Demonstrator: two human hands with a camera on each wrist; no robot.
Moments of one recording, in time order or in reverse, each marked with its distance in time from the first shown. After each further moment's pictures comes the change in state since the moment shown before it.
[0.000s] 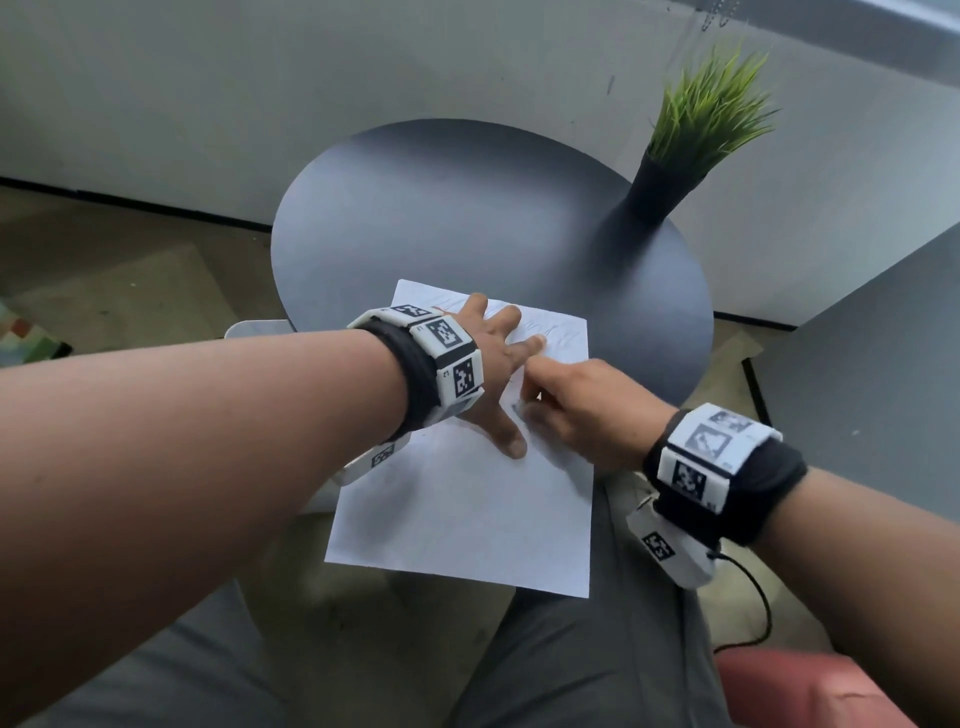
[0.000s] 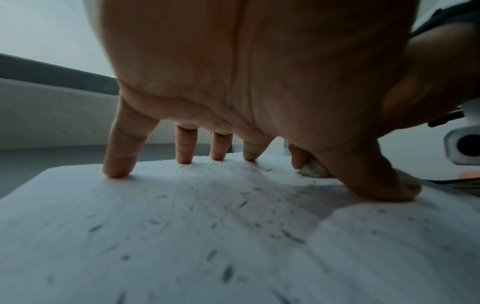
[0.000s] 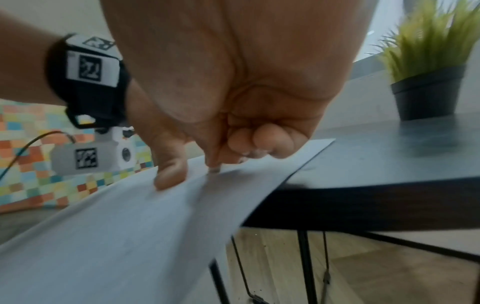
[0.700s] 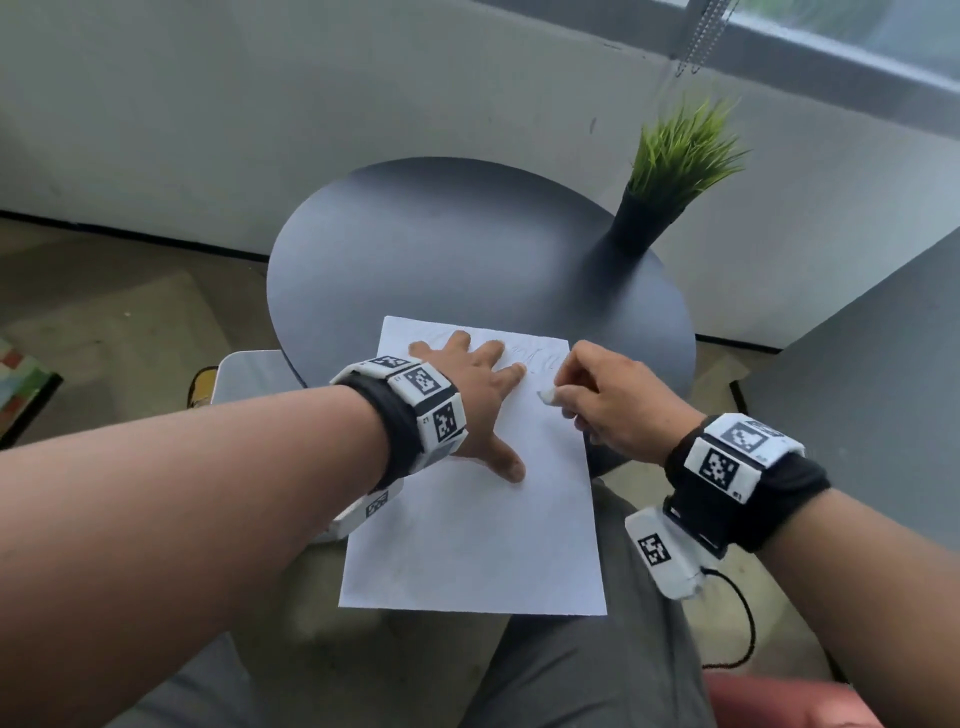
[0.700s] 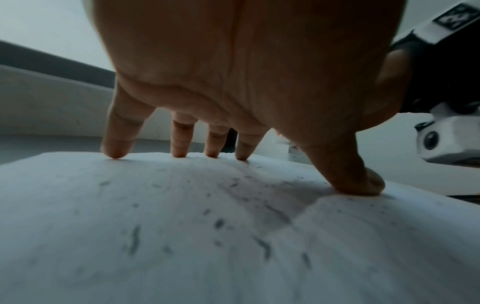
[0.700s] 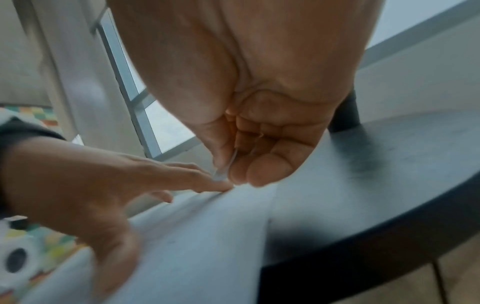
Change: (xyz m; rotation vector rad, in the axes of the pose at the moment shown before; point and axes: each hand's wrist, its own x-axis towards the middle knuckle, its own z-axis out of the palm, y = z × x) left_hand 0.001 0.000 0.013 -0.112 0.049 -0.039; right_hand 0.000 0.024 -0.026 0.445 0.164 0.232
